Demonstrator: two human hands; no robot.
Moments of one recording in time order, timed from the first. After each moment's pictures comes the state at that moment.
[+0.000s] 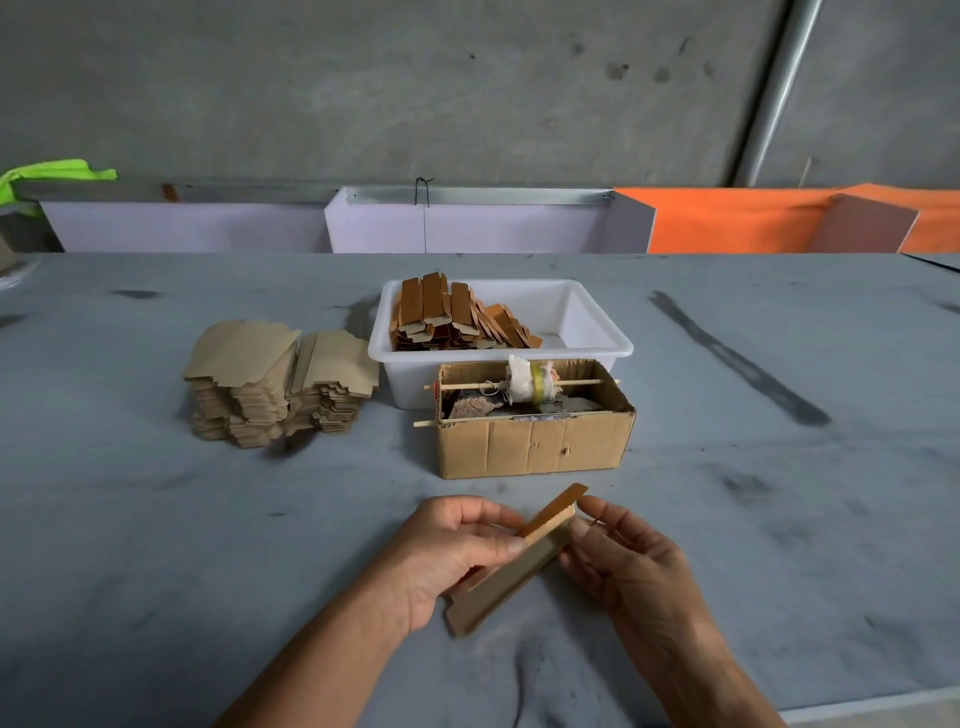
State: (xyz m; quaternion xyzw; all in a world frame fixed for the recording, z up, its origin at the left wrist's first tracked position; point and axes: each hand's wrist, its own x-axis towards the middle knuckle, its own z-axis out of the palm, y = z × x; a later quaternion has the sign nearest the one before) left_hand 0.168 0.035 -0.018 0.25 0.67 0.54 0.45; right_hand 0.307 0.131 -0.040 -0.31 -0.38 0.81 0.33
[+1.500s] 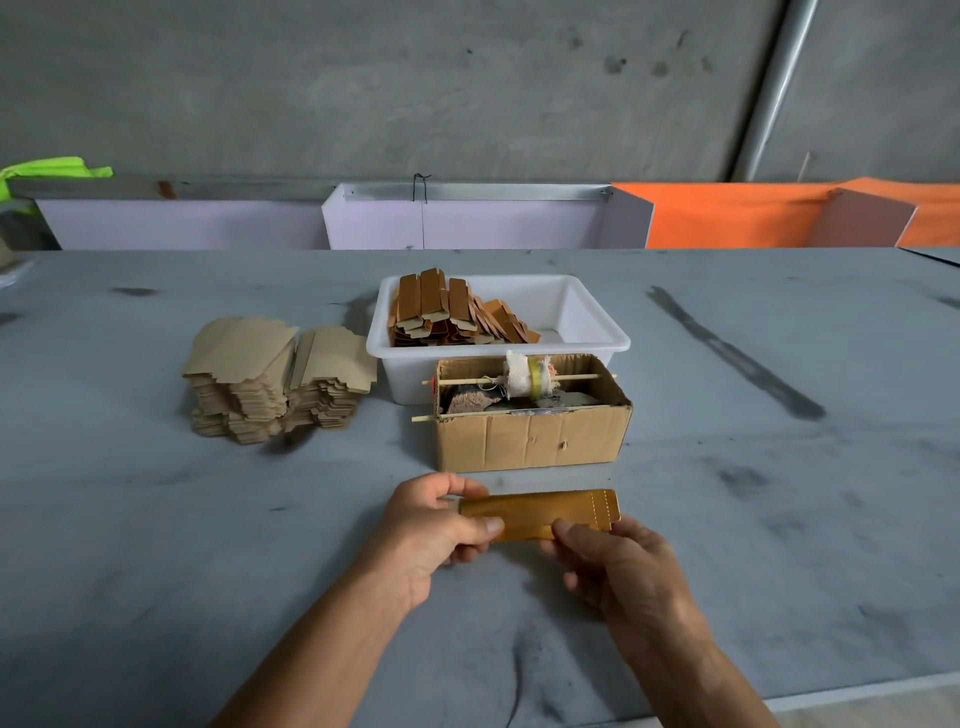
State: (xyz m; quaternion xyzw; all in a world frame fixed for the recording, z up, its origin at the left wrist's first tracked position) left_hand 0.163 0.039 -0.016 0.19 0.69 0.59 0.38; right_hand 0.302 0.121 -0.027 -0.40 -0.39 0.78 0.29
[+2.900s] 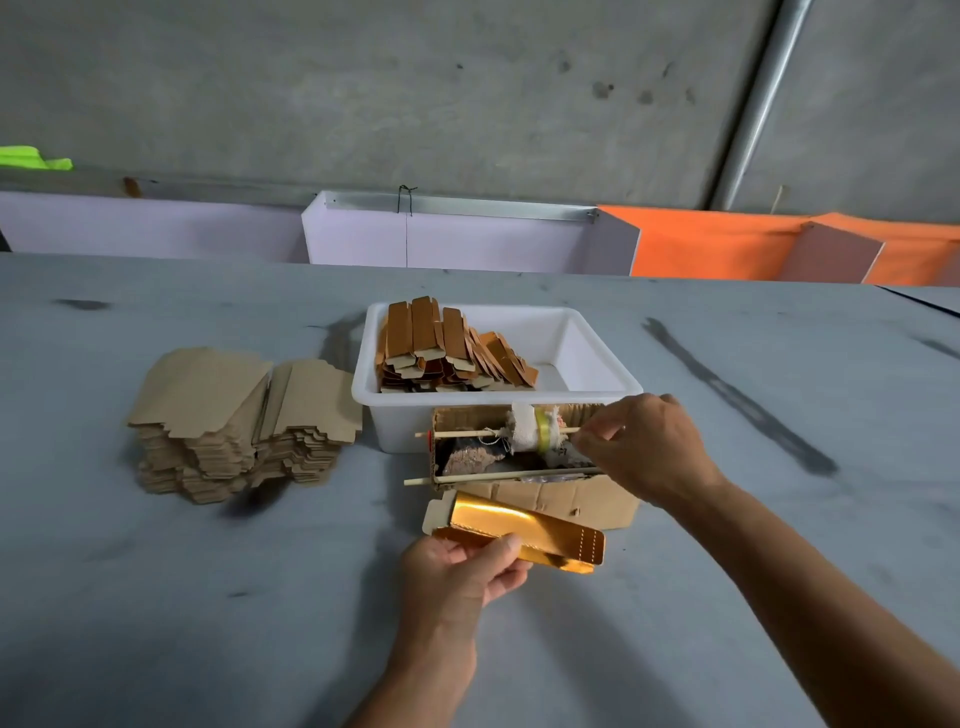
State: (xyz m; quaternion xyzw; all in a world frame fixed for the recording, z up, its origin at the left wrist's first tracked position) left_hand 0.155 0.079 -0.041 0.09 0.53 0.77 0.34; right_hand 0.232 0.231 0.049 -0.41 -0.89 0.12 0.19
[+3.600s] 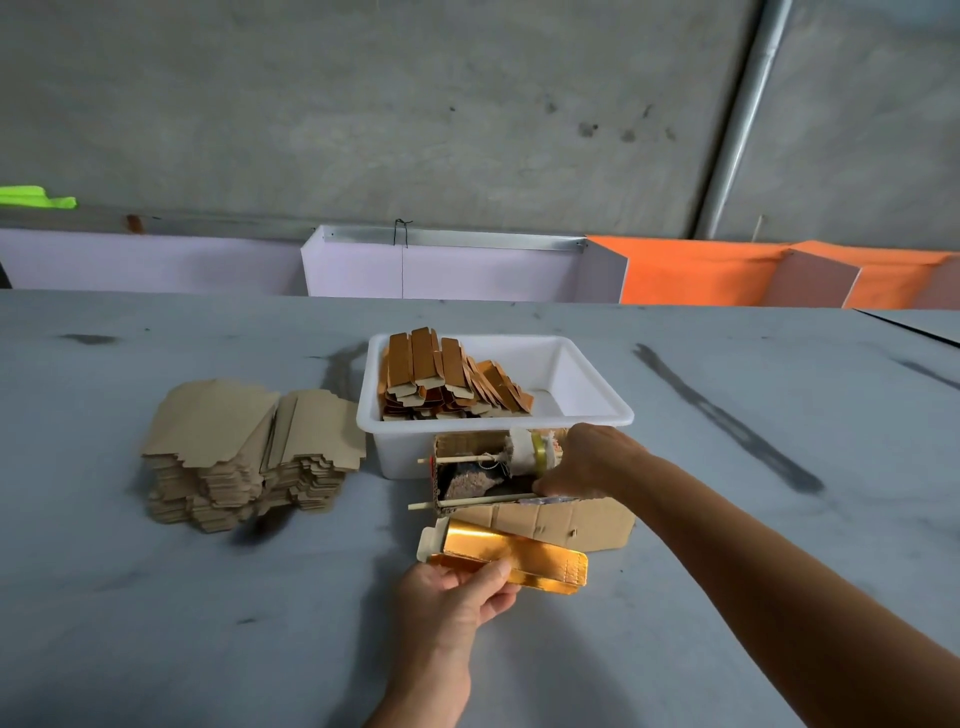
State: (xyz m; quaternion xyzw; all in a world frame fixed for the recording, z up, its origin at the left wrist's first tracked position) left_hand 0.151 0.073 -0.045 0.12 0.54 0.77 0.33; right_hand 0.191 0.234 0.053 -0.44 -0.89 0.09 -0.04
